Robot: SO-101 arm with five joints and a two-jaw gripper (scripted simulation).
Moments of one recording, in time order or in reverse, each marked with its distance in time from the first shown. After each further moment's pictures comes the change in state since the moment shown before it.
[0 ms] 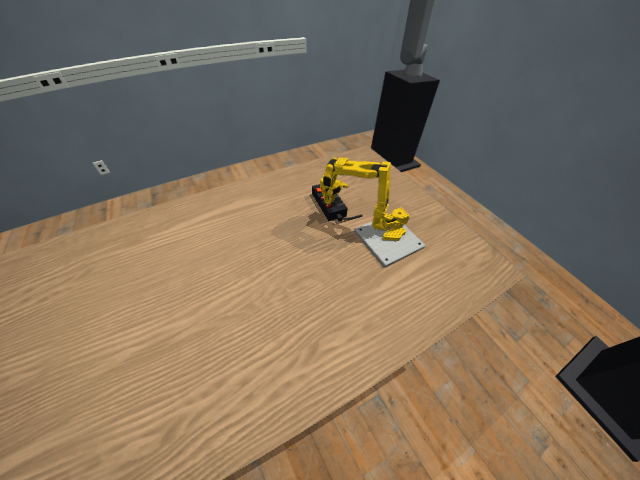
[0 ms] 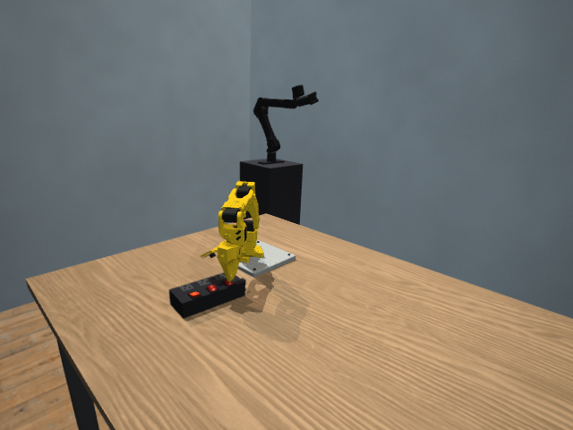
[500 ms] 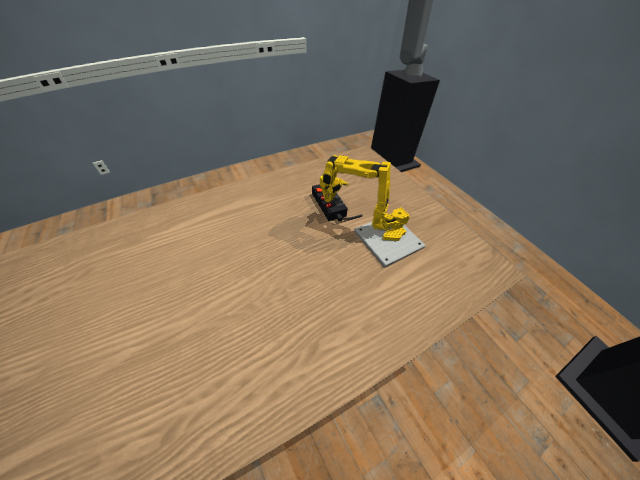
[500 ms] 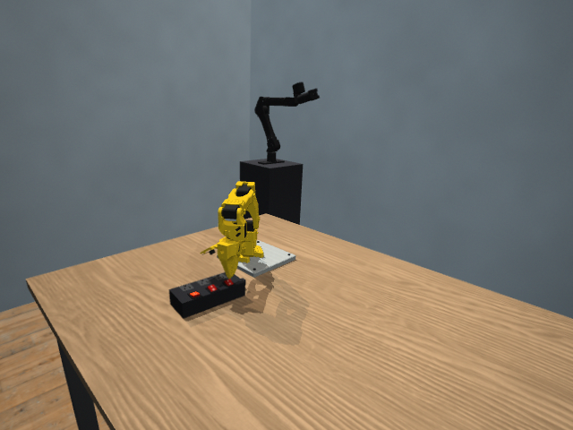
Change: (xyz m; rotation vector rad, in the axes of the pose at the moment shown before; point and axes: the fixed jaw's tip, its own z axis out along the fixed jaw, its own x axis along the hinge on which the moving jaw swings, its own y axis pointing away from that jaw) arm 0.000 0.001 -0.009 0.001 0.000 0.000
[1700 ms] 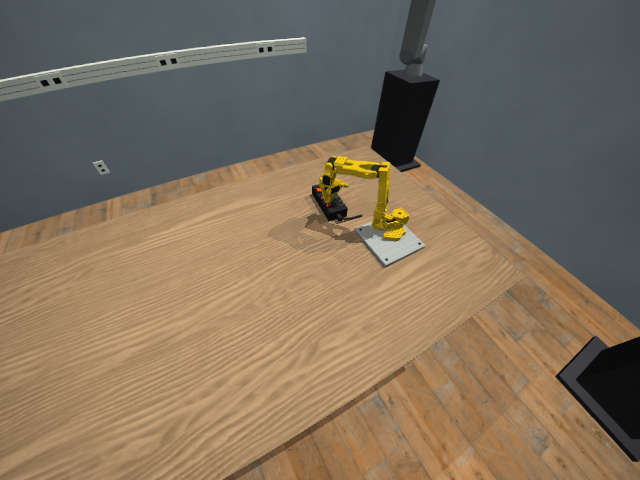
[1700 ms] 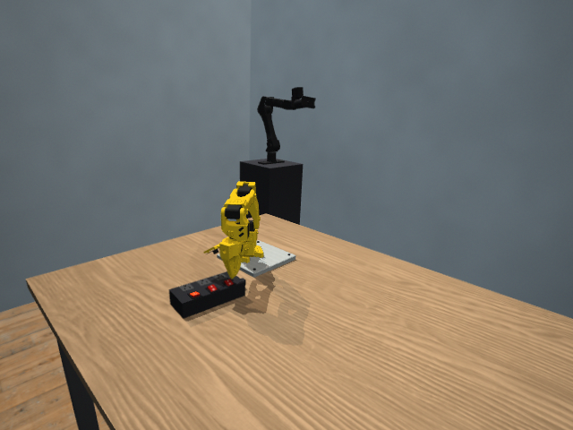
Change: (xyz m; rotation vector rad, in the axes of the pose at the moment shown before) arm 0.006 -0.003 0.000 0.003 -0.001 0.065
